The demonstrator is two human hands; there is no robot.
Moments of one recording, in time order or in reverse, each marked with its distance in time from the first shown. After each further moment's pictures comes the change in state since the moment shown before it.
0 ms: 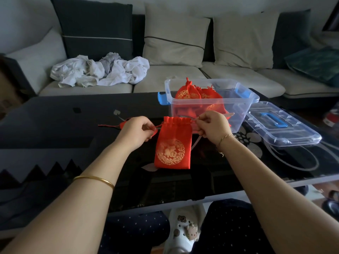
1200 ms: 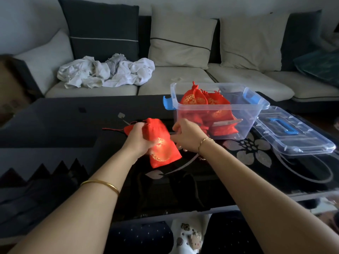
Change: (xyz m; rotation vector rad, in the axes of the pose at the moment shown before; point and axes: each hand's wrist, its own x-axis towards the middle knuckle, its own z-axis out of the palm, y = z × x) left_hand 0.009 -0.012 0.010 -0.345 0.035 -0.175; right_hand 0.000 -0.046 0.047 -0.251 -0.373 -0.065
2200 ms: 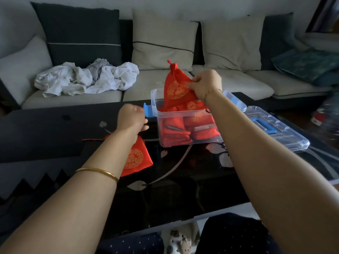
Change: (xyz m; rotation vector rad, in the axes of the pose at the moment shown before) left_hand 0.034 0.081 0.026 -0.217 0.246 -0.119; right_hand 0.055 0.009 -0.128 0.011 0.563 0.097
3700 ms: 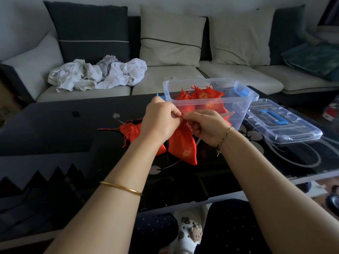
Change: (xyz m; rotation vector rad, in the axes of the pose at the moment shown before) left_hand -0.058 -0.011 -0.010 0.586 -0.116 0.643; right_hand -0.118 0.014 0.035 0.863 -0.455 0.331
